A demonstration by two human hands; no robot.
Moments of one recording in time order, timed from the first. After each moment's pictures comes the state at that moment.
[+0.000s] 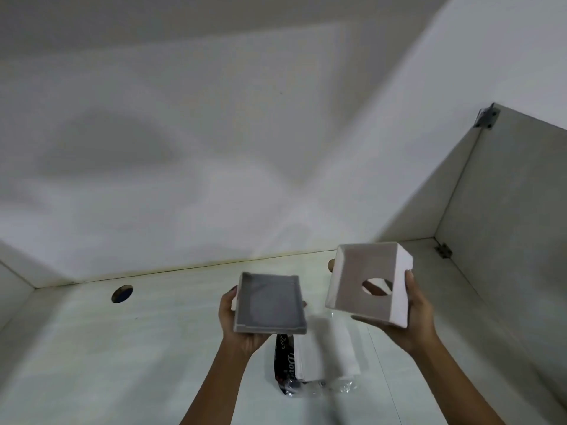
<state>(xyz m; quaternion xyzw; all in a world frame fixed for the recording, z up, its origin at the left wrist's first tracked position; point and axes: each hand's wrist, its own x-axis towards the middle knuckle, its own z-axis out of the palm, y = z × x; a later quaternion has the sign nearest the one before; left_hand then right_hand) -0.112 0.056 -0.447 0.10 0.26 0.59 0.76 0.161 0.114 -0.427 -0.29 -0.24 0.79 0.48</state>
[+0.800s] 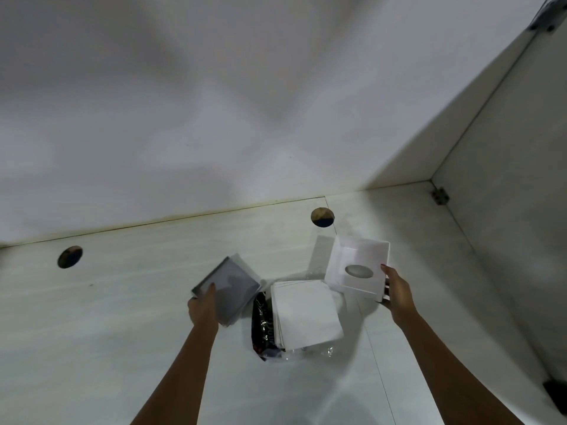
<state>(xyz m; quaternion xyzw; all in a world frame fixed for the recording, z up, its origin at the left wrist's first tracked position) -0.155 0.096 -0.572 -0.02 0.84 0.39 0.38 0.190 0.168 -0.554 -0.67 -0.21 0.59 0.39</state>
